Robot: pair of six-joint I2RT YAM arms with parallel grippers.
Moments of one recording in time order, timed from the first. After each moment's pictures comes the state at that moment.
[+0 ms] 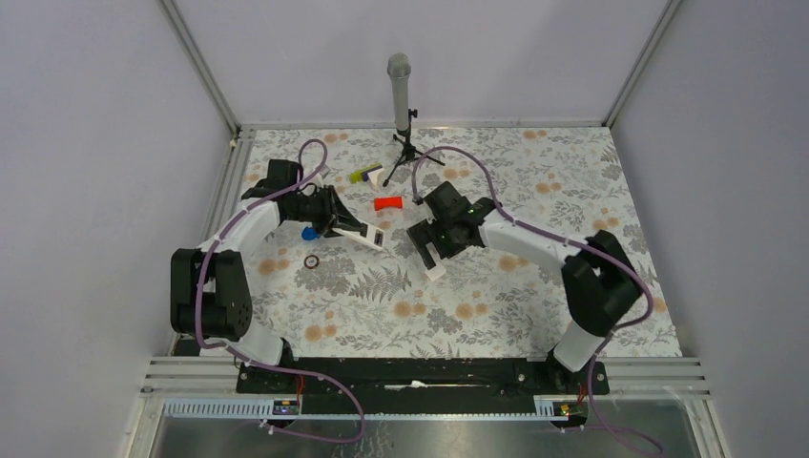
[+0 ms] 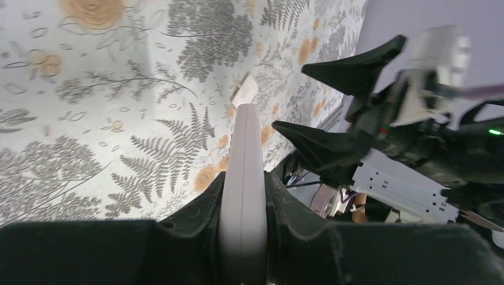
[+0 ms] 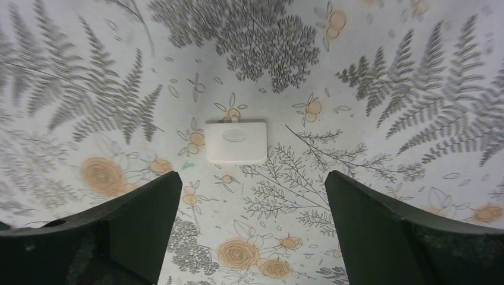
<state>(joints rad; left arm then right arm) -0.08 1.56 1.07 -0.55 0.89 -0.50 0.74 1.66 1.20 -0.59 0.02 0.16</state>
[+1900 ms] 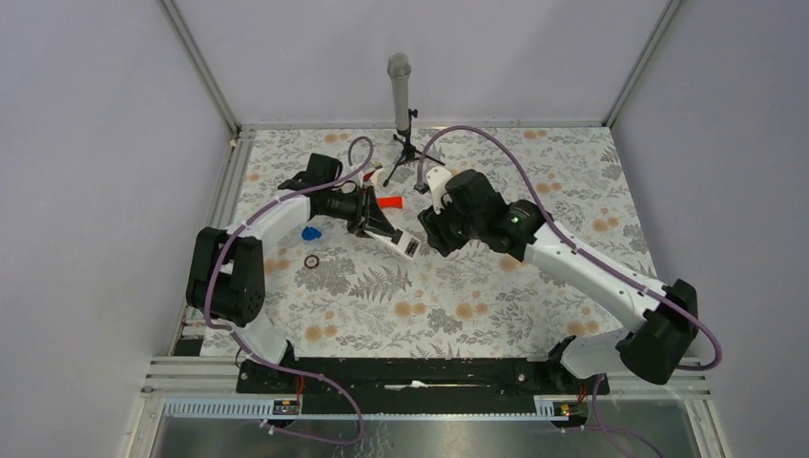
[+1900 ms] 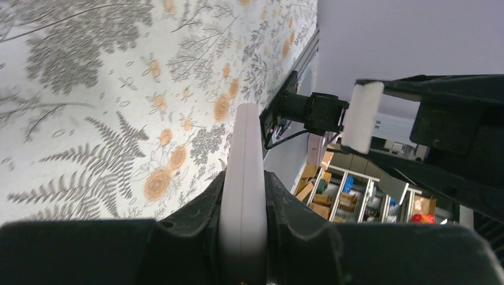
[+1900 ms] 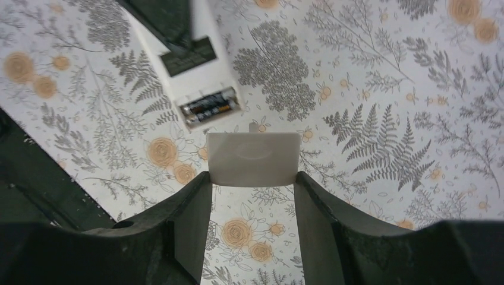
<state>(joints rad) -0.25 1.66 1.12 -0.48 1.05 -0.48 0.80 1.41 1.25 -0.64 0.01 0.01</state>
